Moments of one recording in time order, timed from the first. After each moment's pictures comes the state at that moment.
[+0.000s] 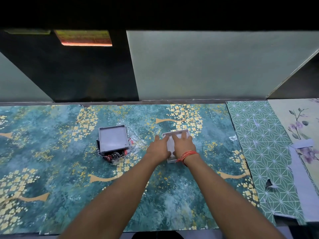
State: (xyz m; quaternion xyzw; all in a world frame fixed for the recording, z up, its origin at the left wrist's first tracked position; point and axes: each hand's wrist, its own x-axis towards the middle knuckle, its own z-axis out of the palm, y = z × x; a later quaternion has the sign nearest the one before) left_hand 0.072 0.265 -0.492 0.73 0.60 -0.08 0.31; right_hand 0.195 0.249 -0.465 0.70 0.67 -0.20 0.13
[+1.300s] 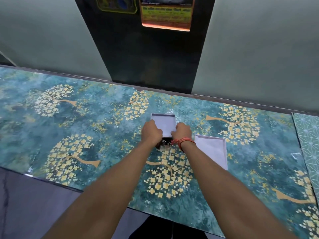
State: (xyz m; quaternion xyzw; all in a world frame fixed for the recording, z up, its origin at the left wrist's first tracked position) left_hand -0.117 0.268 -0.468 0.45 0.82 0.15 0.33; right_hand -0.001 0.292 -0.492 0.72 0.61 -0.34 -0.06
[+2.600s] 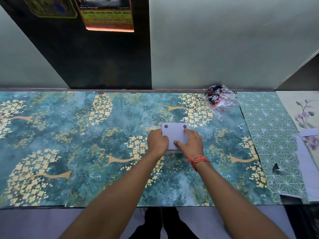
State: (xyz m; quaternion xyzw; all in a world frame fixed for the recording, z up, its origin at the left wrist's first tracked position) left_hand 0.012 0.208 -0.443 0.56 0.71 0.17 0.40; right_hand 0.144 0.181 -0.460 0.77 0.53 -0.30 -0.16
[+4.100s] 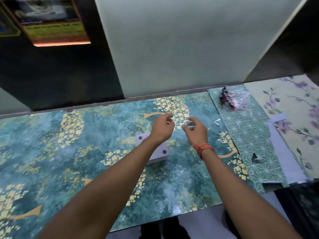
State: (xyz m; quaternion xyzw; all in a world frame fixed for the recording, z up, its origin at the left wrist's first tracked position) left_hand 0.106 0.266 -0.429 0.67 0.56 0.19 0.45; right_hand 0.240 0.211 -0.452 0.79 0.40 -0.29 -0.36
